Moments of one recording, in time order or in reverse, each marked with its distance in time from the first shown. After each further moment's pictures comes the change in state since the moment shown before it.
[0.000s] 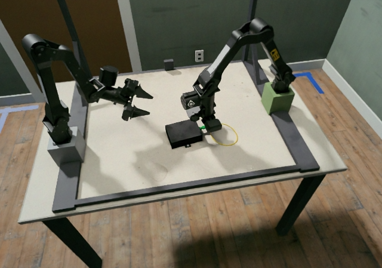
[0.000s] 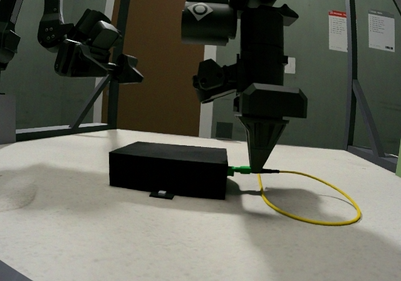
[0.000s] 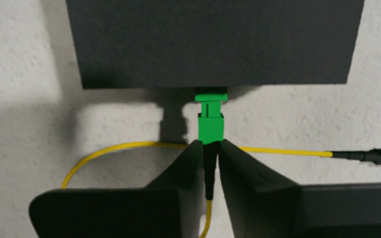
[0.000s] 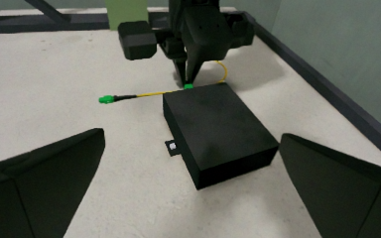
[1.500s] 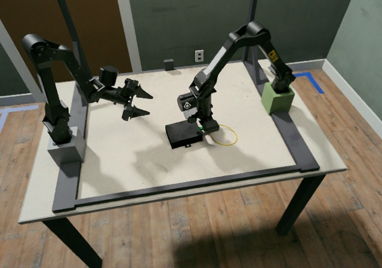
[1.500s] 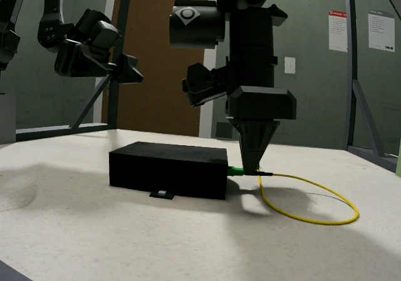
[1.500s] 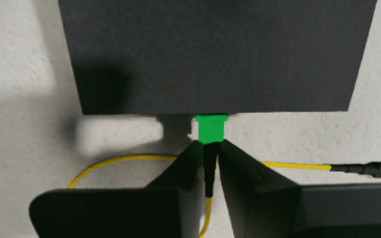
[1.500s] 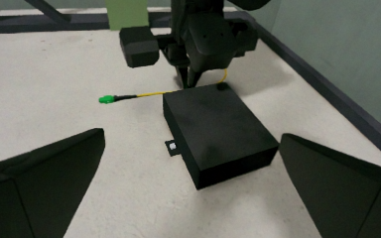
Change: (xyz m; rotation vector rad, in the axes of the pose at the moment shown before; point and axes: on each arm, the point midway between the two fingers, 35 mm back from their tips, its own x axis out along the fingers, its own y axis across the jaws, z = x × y) left arm 0.003 0.000 0.009 -0.005 0.032 0.003; right arm 0.000 0.000 0.000 0.000 0.000 0.000
